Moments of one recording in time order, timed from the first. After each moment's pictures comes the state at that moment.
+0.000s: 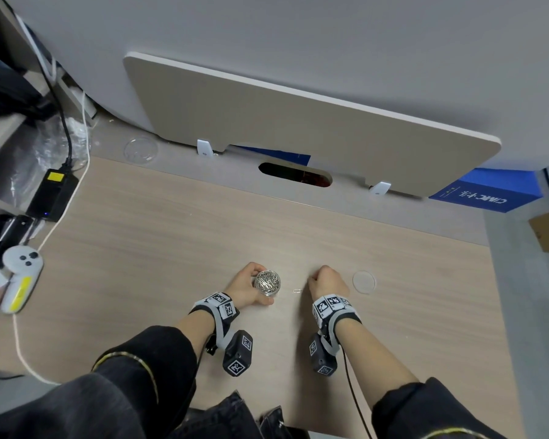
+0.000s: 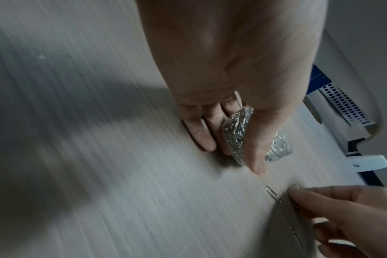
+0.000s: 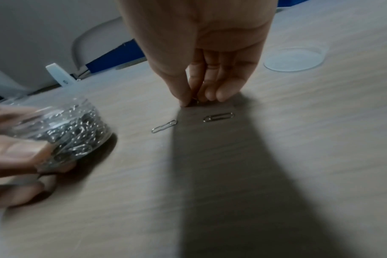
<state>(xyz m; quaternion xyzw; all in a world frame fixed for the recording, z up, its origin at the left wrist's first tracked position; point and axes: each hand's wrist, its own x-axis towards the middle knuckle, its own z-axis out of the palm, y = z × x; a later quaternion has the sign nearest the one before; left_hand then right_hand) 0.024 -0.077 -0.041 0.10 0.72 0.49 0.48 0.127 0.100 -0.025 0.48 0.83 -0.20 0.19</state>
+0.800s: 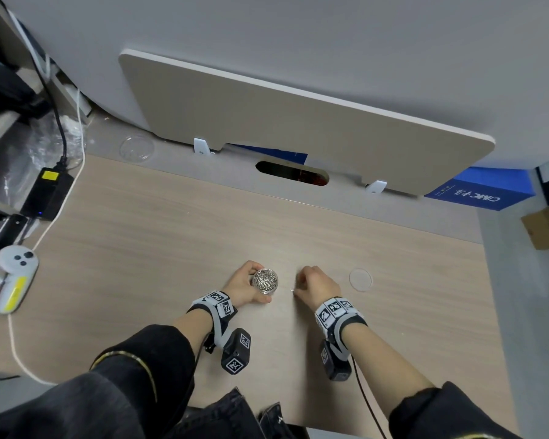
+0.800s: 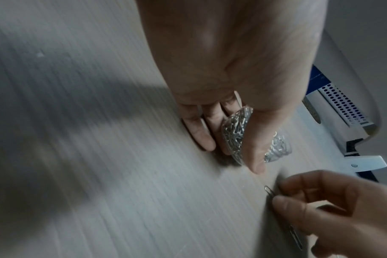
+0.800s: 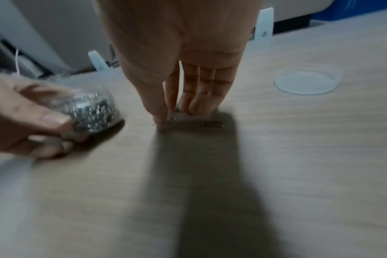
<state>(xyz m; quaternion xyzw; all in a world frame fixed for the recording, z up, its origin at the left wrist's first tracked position) 0.025 -0.074 -0.045 0.10 0.71 0.52 0.48 0.139 0.090 -0.010 0.31 0.90 -0.22 0.21</state>
